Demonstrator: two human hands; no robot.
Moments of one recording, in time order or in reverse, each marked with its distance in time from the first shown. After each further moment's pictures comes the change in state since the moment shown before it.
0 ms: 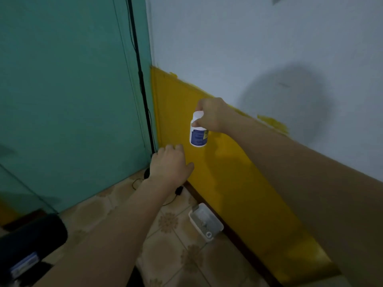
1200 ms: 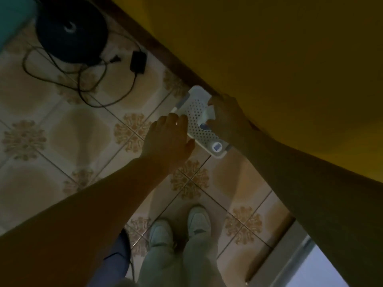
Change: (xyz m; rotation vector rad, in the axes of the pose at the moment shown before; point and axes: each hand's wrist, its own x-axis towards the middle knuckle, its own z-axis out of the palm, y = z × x) left_hand 0.210 -0.099 0.667 0.007 -0.607 0.251; right_hand 0.125 0.406 0.695 0.060 -0.467 0.441
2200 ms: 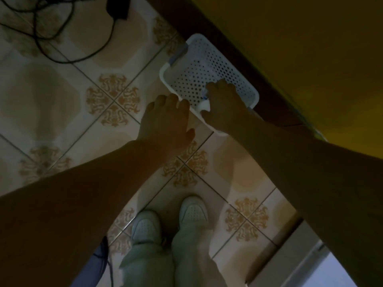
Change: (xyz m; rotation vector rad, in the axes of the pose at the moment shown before) left_hand 0.020 -0.007 0.115 0.063 -0.004 0.014; right_hand 0.030 0.046 0.127 -0.062 0.024 -0.049
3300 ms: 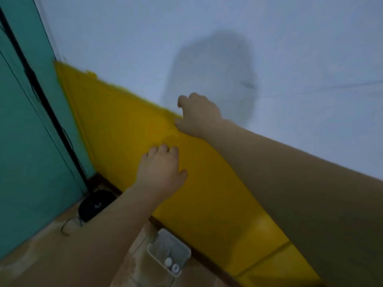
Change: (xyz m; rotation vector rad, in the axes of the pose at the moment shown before) left_hand -0.343 0.200 -0.623 0.112 0.587 0.065; right_hand -0.422 -0.221 -0.730 -0.266 0.751 -0.138
